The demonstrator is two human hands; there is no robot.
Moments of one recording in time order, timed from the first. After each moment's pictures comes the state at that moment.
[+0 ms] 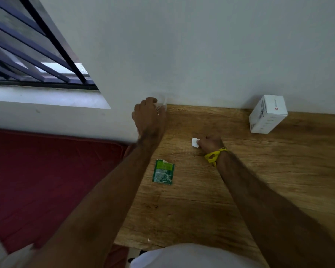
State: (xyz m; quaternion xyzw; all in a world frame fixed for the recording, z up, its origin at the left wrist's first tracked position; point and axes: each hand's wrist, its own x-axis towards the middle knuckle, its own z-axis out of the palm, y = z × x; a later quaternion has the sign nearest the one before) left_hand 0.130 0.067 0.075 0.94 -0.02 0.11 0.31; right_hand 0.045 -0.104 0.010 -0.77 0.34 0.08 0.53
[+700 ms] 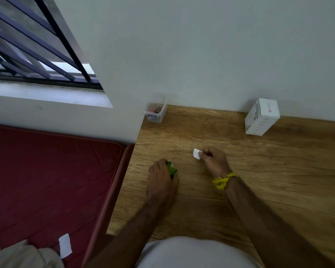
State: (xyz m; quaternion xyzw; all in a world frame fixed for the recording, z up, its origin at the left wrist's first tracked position) left_hand -0.041 0.095 -0.001 0.96 -0.06 -0.08 0.27; right_hand -0.028 -0.096 -0.007 -0.76 0.30 -0.01 0.58
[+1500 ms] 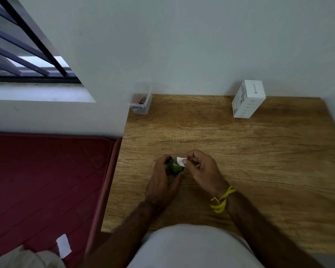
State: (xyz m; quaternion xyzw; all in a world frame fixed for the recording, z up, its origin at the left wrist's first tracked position) left_hand -0.068 0.100 -0.030 0.86 -0.23 -0.04 0.45; right_hand -0.098 -0.064 0.027 -0.78 0.16 -0.01 0.61
